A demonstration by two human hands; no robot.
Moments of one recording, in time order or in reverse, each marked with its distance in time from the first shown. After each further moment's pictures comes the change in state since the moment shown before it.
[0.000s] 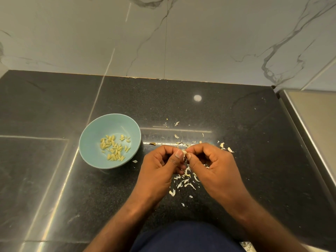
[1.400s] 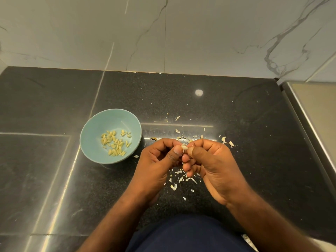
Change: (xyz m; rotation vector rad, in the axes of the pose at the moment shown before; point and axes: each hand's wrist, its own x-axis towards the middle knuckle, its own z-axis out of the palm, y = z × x) left_hand -0.004 0.004 -0.006 -0.207 -0.107 0.031; right_hand 0.003 -0.008 0.010 0.744 -0.062 0.427
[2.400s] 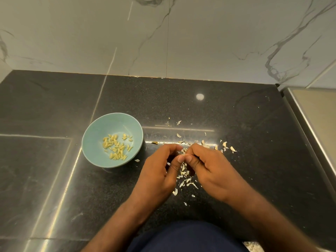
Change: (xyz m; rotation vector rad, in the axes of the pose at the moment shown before) left_hand 0.000 -0.009 -0.010 0.828 0.017 0.292; right_hand 0.011 0.001 -0.021 -1.038 -0.150 -0.268
